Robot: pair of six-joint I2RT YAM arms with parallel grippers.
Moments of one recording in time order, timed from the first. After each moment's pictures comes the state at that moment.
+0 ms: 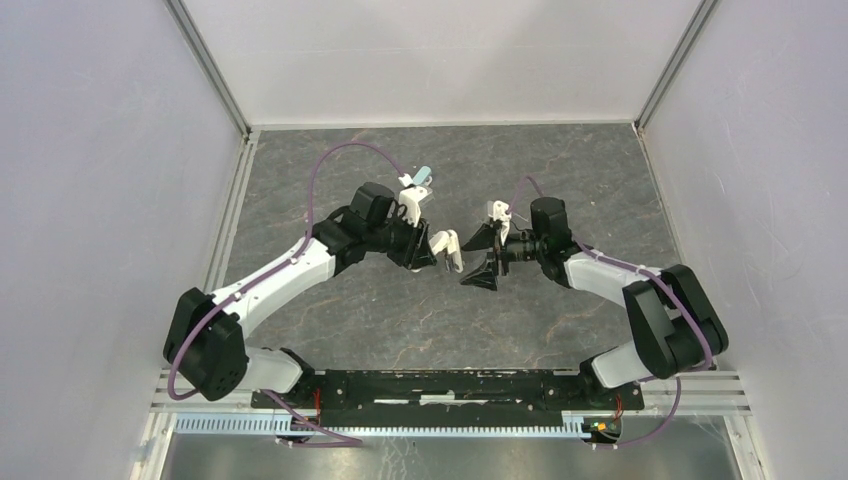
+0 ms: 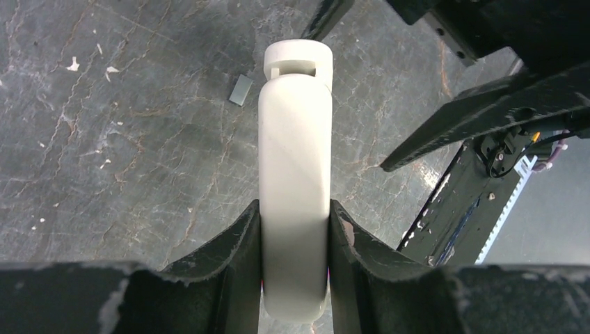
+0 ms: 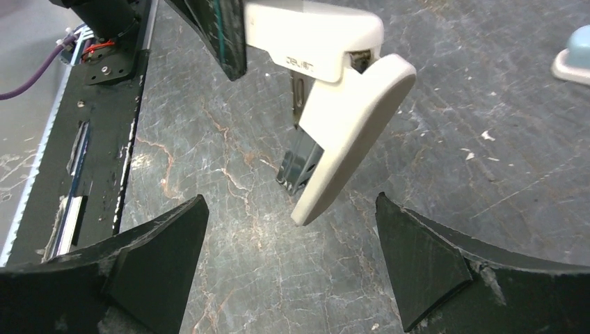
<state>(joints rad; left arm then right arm) -0.63 1.36 0.98 -0.34 0.43 -0.15 0.38 1.46 0.63 0.35 -1.08 -0.27</state>
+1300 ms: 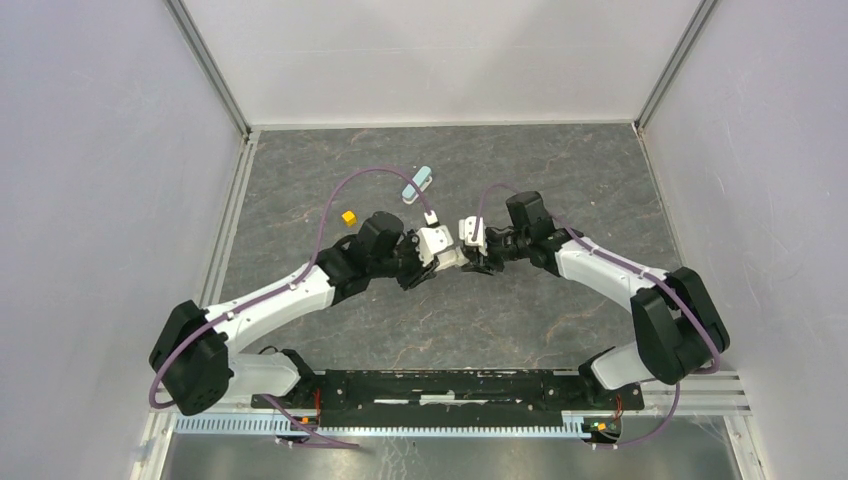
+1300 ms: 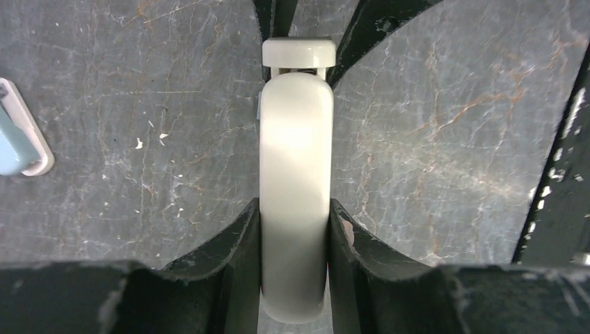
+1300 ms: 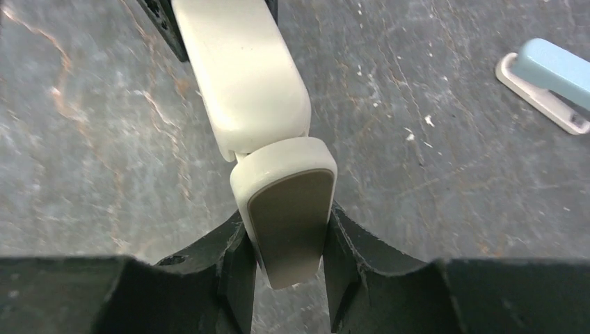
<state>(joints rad) -0.77 1.25 0.82 -0.18 0.30 0.30 0.48 1.47 0.81 -0.12 -0.81 -0.78</state>
